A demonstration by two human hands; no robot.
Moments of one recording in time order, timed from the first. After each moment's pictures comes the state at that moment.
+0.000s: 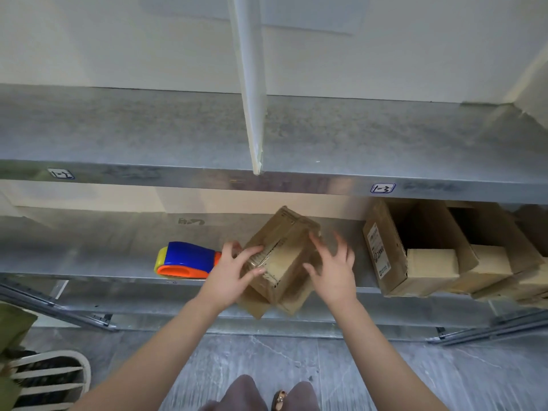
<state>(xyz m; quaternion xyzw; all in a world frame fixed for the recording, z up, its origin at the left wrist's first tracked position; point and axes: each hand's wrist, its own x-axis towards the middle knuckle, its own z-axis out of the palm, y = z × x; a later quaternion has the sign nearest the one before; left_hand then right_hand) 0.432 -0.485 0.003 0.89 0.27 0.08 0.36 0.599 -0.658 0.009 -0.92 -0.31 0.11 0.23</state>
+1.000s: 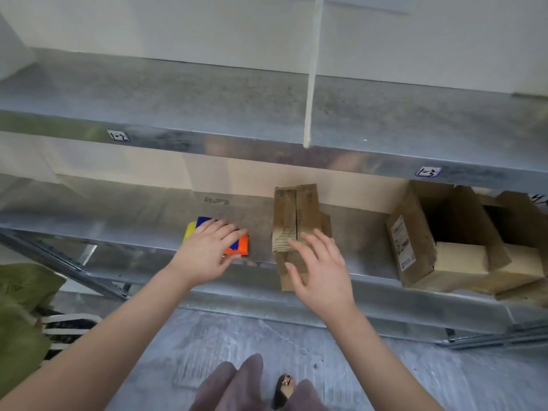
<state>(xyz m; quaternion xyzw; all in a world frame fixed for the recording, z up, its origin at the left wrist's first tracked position) 0.354 -0.422 0.017 0.99 0.15 0.06 0.02 0.516 -0.645 0.022 -0.82 -0.50 -0.08 0.26</state>
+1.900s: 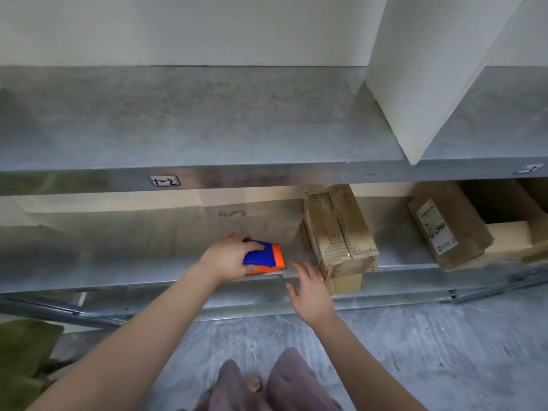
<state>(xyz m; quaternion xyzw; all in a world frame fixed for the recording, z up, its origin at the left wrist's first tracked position) 0.372 -0.314 -0.013 0.97 0.12 -0.13 0.15 0.448 -0.532 -0.078 -0.90 -0.31 0.21 0.22</state>
